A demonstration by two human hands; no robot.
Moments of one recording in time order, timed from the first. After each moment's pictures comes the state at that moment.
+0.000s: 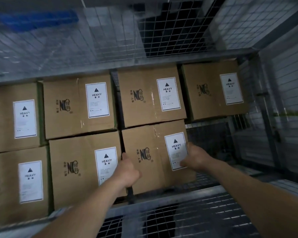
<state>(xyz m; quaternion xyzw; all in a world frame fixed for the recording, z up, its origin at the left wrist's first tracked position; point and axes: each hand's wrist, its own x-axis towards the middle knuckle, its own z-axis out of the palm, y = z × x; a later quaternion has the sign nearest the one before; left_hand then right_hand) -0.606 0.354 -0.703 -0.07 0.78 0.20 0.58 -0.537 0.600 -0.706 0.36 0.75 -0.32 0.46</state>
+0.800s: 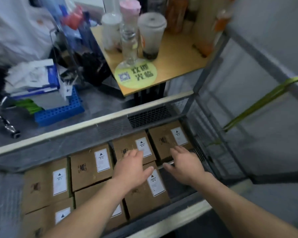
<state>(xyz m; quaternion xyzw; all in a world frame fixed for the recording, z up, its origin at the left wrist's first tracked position) -0.640 0.444 -0.365 0.34 0.90 0.08 0.26 -0.529 0.623 -0.375 0.24 0.94 -0.15 0.18</state>
